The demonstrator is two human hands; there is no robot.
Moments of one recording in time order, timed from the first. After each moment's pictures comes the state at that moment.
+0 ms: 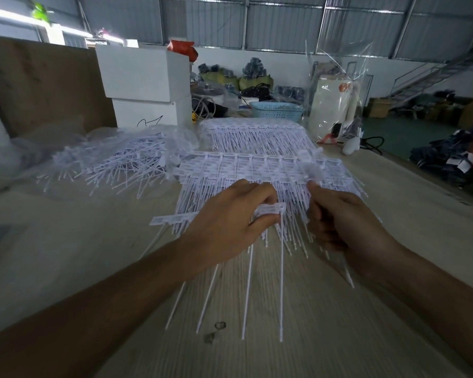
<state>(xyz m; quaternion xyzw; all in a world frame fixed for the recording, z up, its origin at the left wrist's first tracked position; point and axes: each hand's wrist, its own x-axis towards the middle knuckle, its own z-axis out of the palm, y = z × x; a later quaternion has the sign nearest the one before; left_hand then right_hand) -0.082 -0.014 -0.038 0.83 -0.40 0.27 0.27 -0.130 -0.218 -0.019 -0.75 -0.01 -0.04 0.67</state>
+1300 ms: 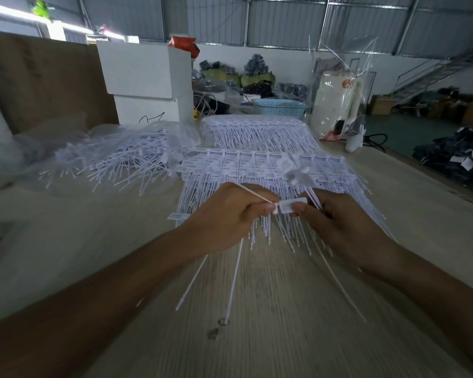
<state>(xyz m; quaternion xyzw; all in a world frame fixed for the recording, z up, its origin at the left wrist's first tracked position) -0.074 -0.008 -0.030 0.81 -0.45 0.21 0.32 -0.132 -0.214 -0.019 -0.88 -0.19 -0.17 0.40</state>
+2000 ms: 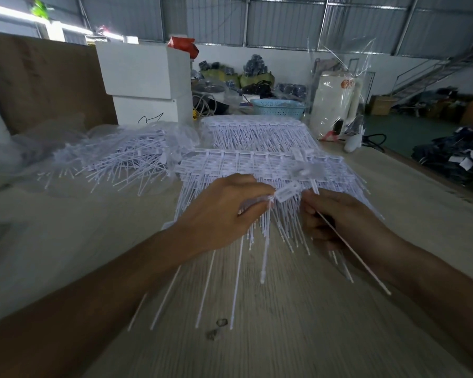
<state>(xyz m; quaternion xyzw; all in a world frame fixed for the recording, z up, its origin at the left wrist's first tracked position) -0.079 -0.003 -0.025 0.82 -0.42 0.26 0.28 -0.135 -0.215 -0.014 -0.76 -0.05 0.02 0.65</state>
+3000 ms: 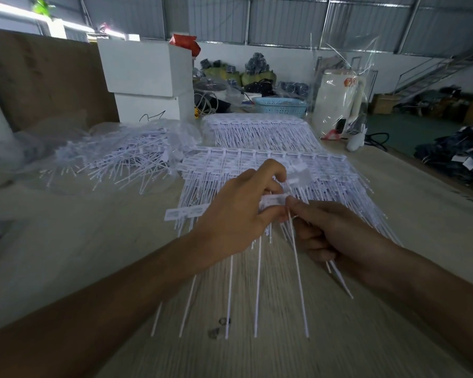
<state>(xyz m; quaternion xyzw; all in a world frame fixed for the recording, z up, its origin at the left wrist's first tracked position) -0.090 -0.022 -0.027 0.81 -0.38 0.23 0.39 -0.134 -0.205 -0.024 -0.72 -0.05 0.09 0.68</state>
